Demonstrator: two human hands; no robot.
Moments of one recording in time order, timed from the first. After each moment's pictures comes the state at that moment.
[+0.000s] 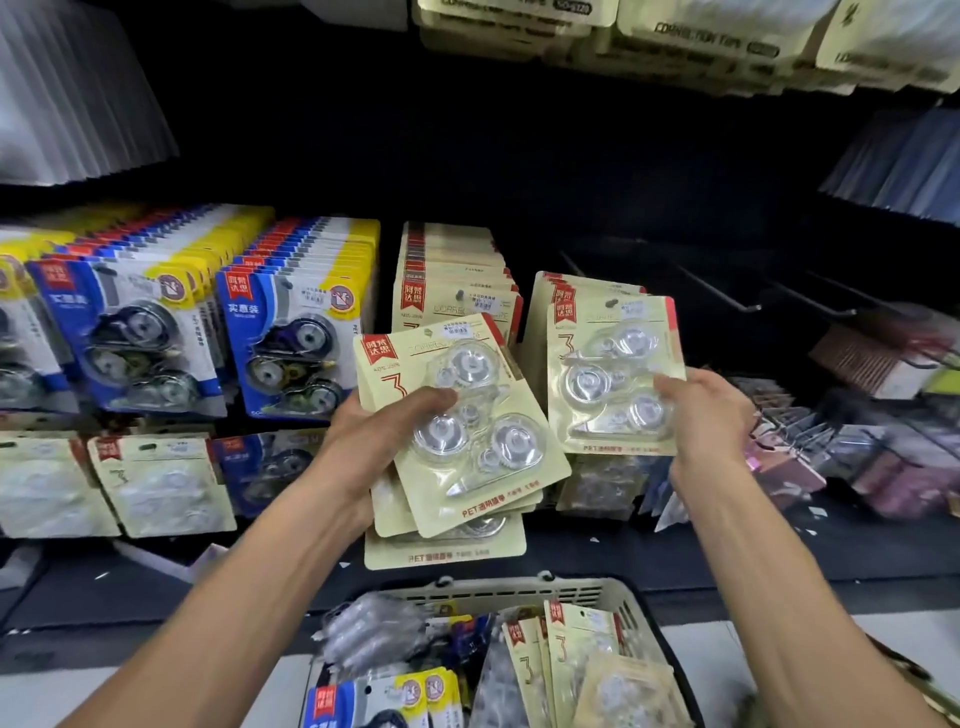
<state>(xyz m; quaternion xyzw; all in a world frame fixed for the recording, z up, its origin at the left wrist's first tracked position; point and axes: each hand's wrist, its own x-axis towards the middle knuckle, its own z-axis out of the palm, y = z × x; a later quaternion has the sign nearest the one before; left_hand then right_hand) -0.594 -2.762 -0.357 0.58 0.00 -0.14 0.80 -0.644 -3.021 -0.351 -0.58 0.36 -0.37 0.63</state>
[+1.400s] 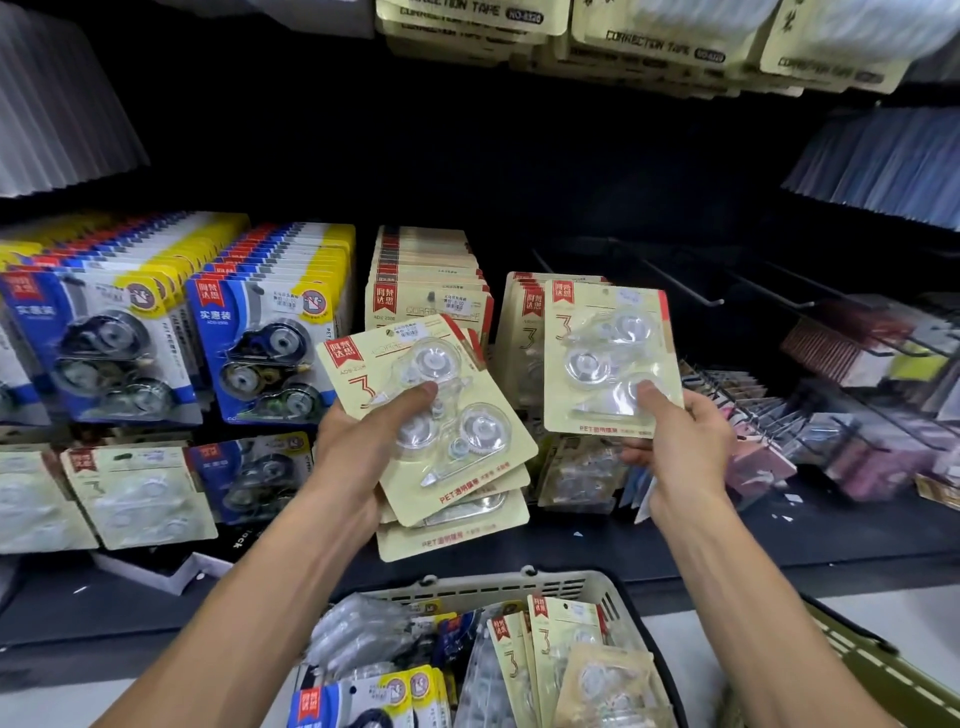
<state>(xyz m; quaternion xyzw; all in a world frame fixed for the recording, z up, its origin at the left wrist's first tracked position) -0.600 -2.782 -0.364 0.53 0.04 -0.11 0.84 -0.674 -3.013 -0.365 -0.56 0.33 -0.36 0.67</state>
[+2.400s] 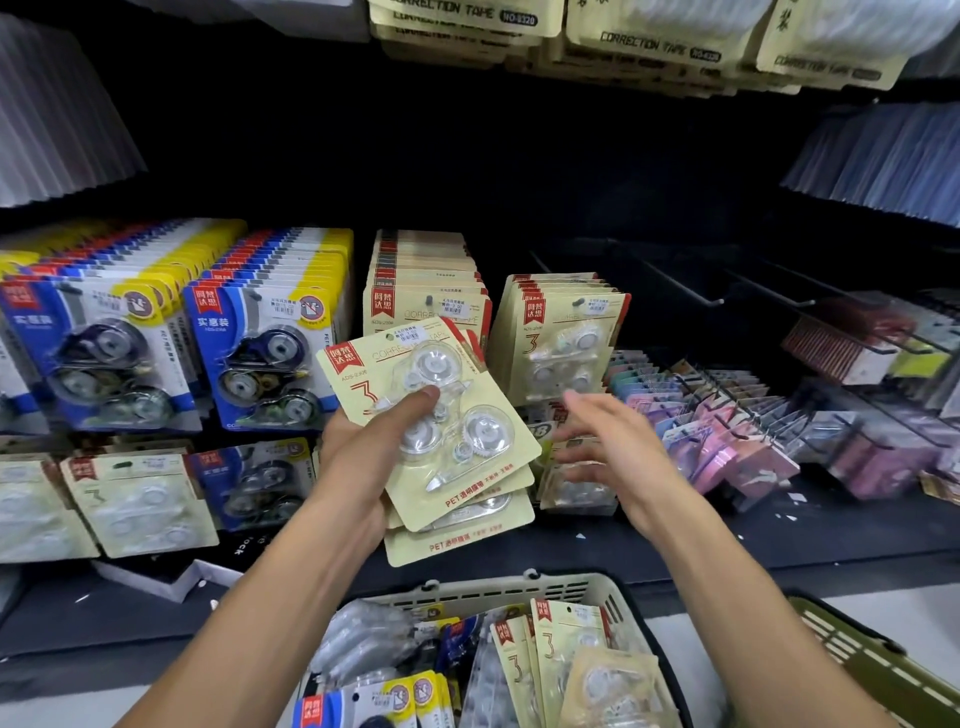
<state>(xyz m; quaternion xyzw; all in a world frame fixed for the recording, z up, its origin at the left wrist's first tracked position) -0.602 -2.786 -0.364 0.52 0.04 -0.12 0.84 -0.667 -2.997 -0.368 -0.67 0.22 -0.11 0.70</state>
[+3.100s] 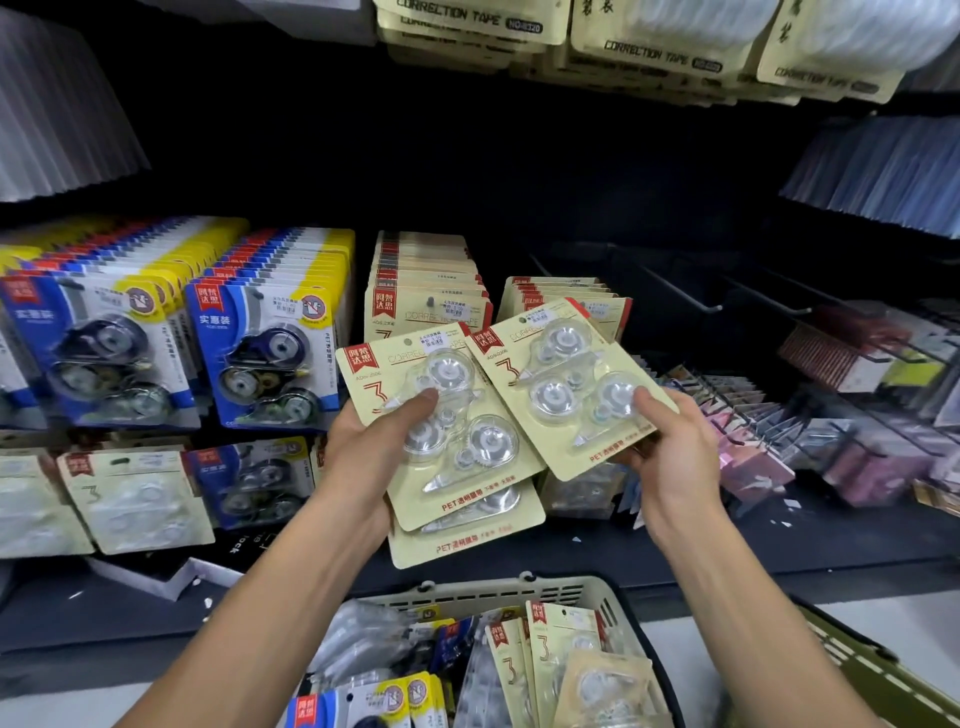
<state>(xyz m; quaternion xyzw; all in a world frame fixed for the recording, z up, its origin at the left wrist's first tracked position) -0.600 -2.787 -0.368 0.52 0.03 -0.12 0.85 -0.682 -3.007 -0.364 -0.53 0.24 -0.32 0.74</state>
